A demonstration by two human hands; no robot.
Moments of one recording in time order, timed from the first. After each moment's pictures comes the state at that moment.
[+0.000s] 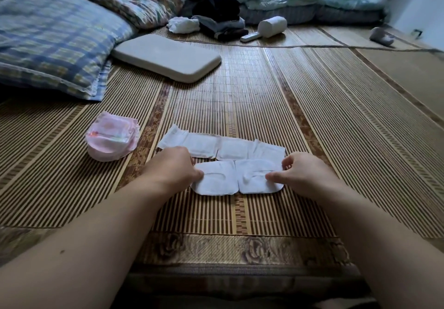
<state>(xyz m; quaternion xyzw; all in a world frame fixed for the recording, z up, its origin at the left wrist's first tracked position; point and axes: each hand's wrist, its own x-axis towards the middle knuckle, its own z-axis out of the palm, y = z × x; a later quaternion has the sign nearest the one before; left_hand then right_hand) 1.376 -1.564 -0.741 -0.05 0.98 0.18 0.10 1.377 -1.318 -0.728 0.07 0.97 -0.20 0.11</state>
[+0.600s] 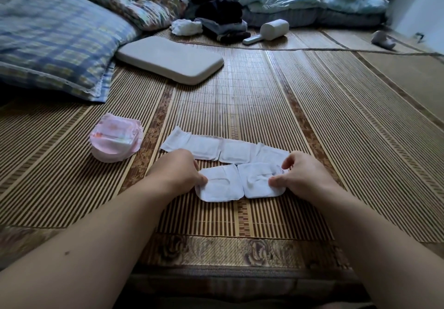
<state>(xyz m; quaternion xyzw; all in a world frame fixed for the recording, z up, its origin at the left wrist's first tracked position) 1.375 -1.565 -0.740 -0.07 0.97 0.21 0.11 1.373 -1.321 -0.734 0.10 0.95 -0.27 0.09</state>
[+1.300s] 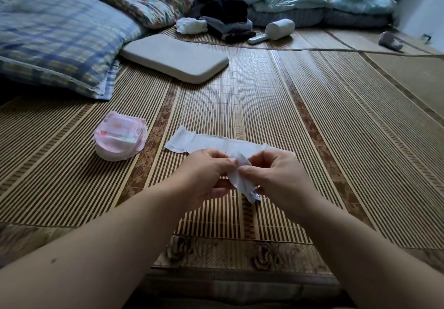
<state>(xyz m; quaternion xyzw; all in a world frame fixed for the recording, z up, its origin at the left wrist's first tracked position) 1.398 -1.533 -0.722 -0.11 0.67 0.71 0.20 1.405 -1.379 -0.712 -0.03 0.82 -0.56 0.08</state>
